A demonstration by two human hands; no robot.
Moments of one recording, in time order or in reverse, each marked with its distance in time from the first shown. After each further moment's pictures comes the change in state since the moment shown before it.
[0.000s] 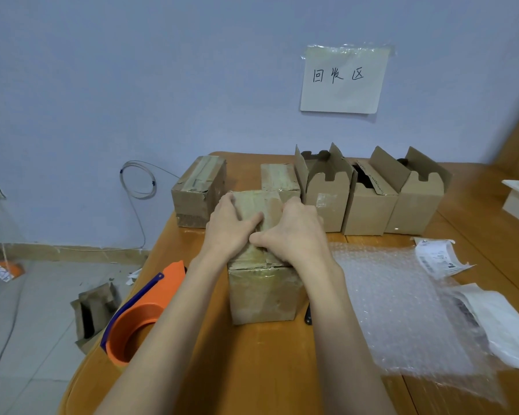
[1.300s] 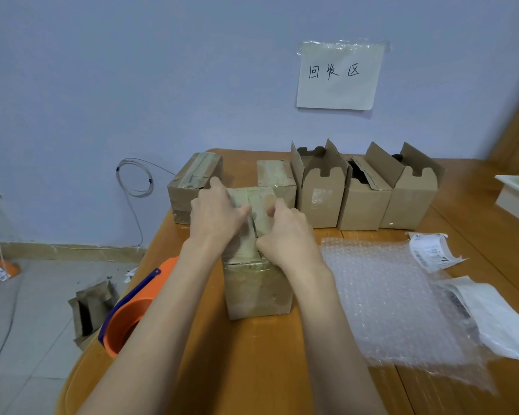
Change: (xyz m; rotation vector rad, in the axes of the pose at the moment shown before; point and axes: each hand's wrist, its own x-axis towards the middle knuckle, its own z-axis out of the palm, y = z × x) left_hand 0.001 0.014 -0.011 0.306 0.238 0.070; right_hand -0.017 -0.002 0.005 -0.003 -0.077 -0.038
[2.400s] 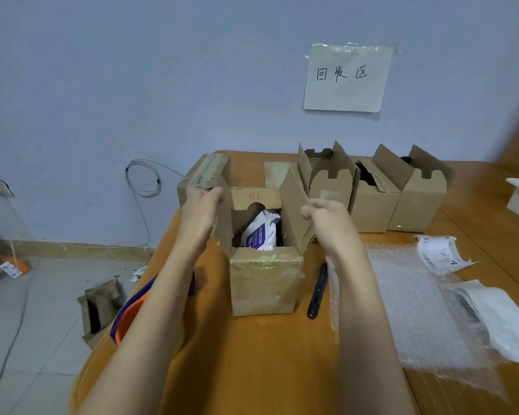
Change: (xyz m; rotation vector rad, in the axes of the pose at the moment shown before) left_hand 0.004 -0.026 -0.021 -0.727 -0.092 -0.312; right_hand 0.014 0.031 -0.023 0.619 0.090 0.184
